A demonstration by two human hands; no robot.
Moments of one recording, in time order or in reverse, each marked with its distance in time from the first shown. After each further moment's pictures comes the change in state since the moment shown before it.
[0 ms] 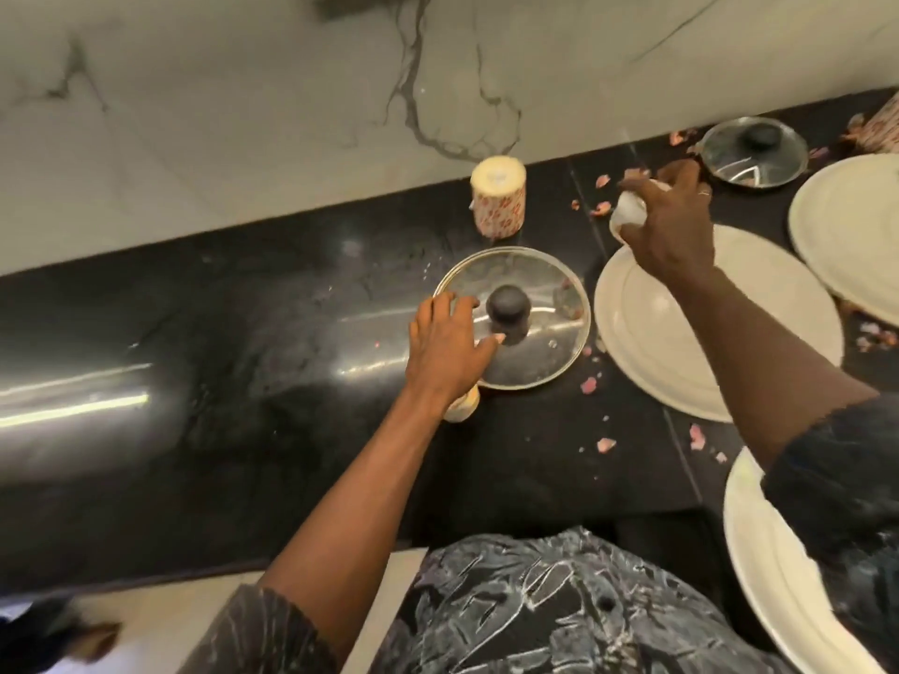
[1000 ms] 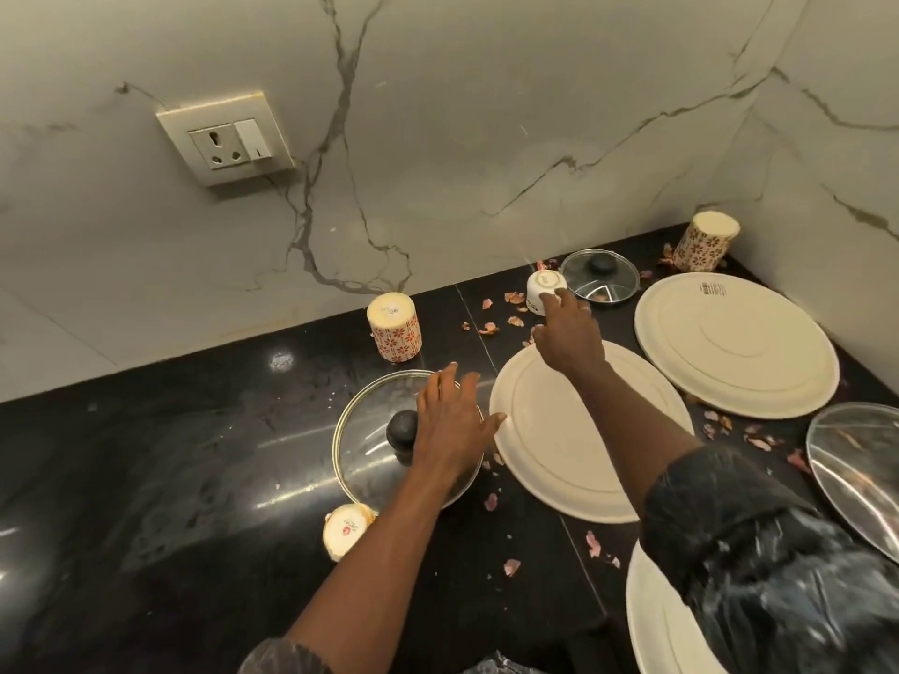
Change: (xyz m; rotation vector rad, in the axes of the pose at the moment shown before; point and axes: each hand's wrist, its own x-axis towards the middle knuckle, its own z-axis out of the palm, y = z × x) left_hand 0.056 0.116 0.049 -0.041 -0.122 0.113; right_hand 0.022 0.041 -0.015 -0.111 -0.128 0.155
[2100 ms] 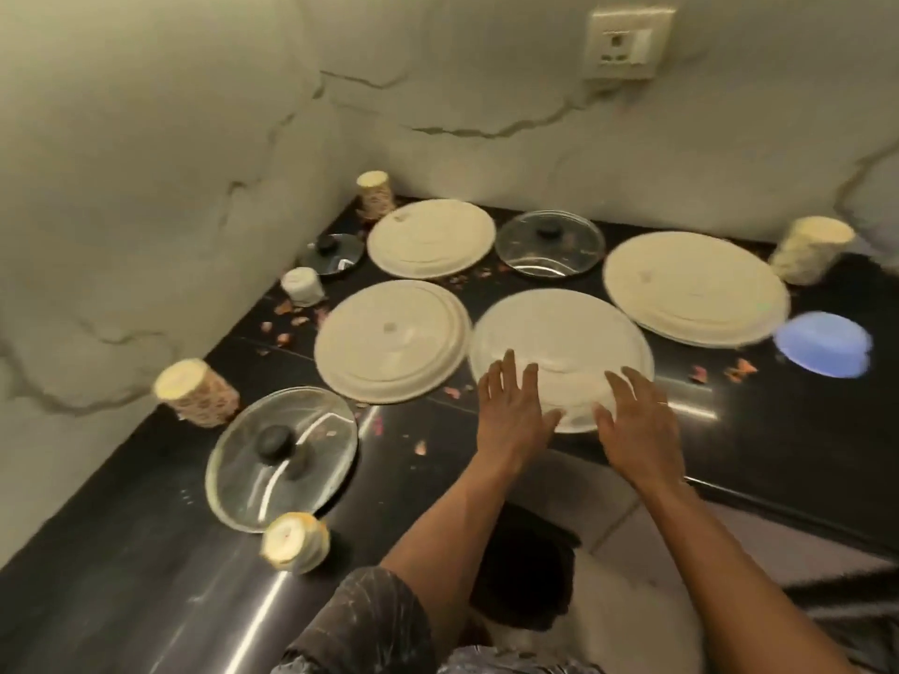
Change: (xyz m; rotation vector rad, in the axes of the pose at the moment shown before) left_hand -0.214 0.097 0.092 0.171 -0.318 0.996; right_hand -0.496 0.041 0.000 0.067 0.415 0.973
